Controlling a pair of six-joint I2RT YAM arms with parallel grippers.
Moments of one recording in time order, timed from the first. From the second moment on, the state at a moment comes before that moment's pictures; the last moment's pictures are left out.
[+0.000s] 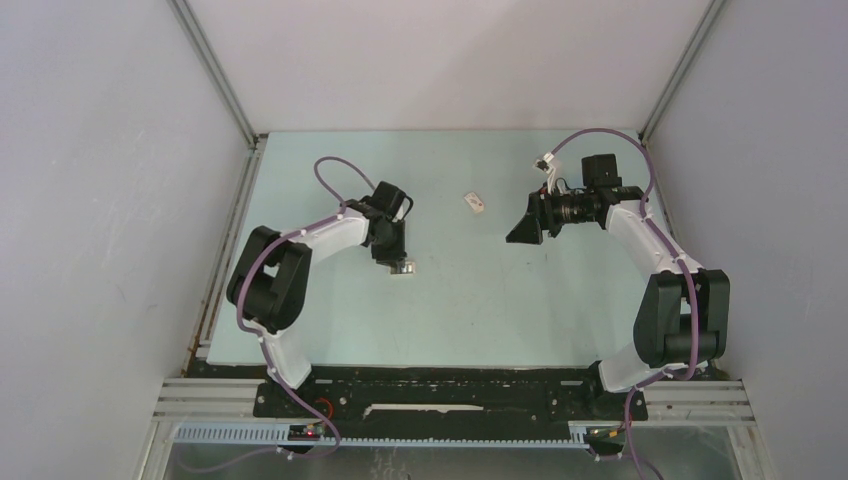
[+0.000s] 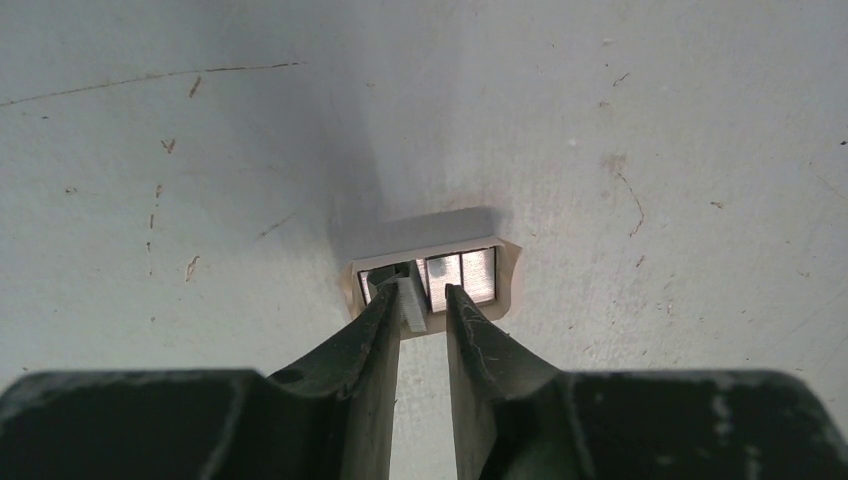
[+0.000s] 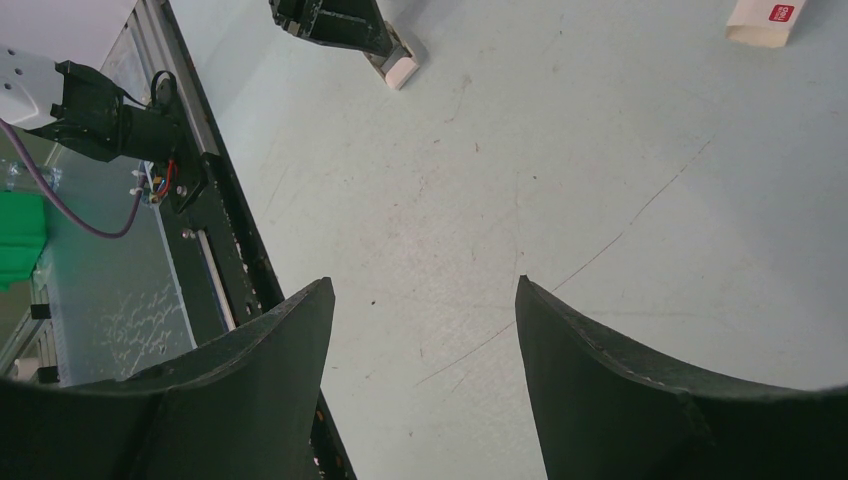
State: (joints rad) left arm -0.48 1.81 1.18 -0.56 0.03 -0.47; right arm 0.06 1.54 1.17 -0.62 -1.01 -0.30
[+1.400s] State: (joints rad) left arm -0.48 1.80 1.18 -0.55 0.04 -0.50; right arm 0.06 1.54 1.17 -0.62 -1.01 -0.30
